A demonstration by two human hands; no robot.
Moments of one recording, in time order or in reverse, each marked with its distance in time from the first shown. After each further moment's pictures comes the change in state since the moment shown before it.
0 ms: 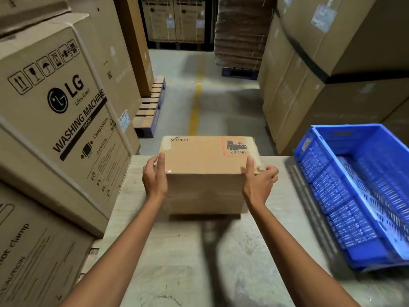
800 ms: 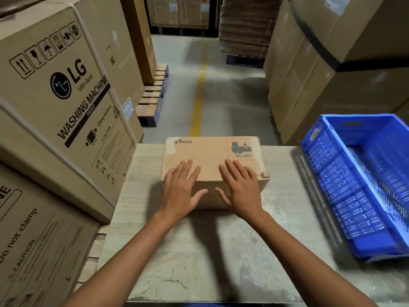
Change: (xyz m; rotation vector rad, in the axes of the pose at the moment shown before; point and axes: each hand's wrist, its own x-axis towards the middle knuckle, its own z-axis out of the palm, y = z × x) left_hand -0.053 -0.037 -0.009 0.950 -0.302 0.858; right_hand -0.037 0.049 0.008 -0.690 -0.306 -1.142
